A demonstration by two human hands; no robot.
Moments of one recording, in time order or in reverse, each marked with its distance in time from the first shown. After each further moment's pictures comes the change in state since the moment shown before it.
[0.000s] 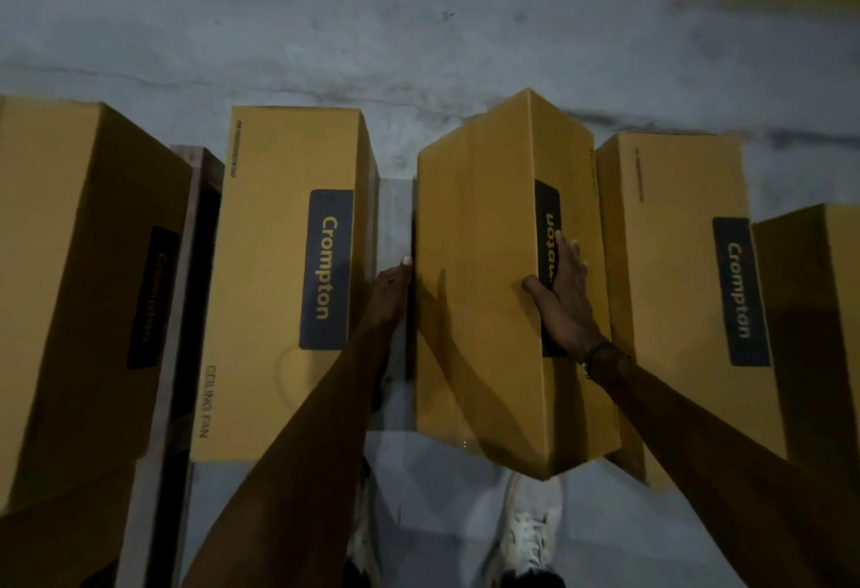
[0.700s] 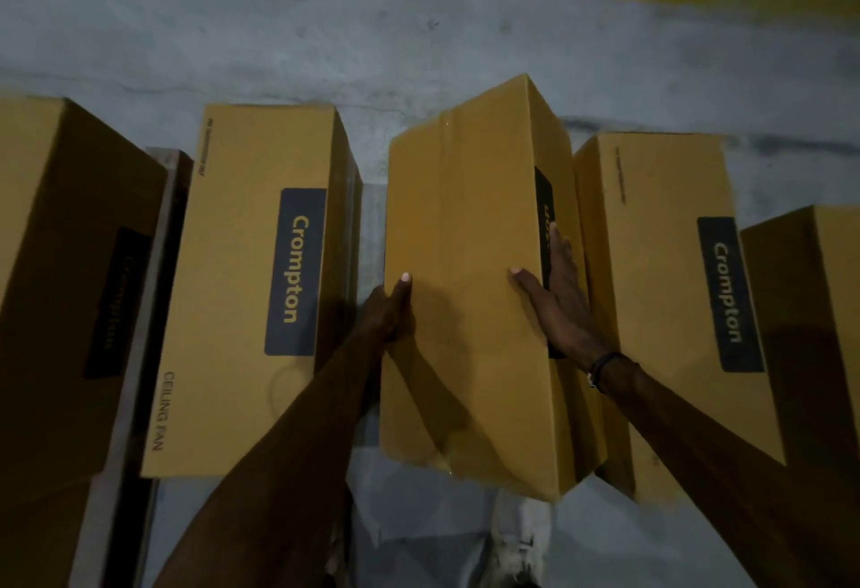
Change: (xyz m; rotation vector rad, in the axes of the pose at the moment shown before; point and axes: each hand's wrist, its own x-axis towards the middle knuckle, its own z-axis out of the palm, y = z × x) left_hand 0.084 -0.083 0.016 0.010 0.030 -0.196; right_hand 0.003 0.008 -0.019 0.042 -0.019 -0.060
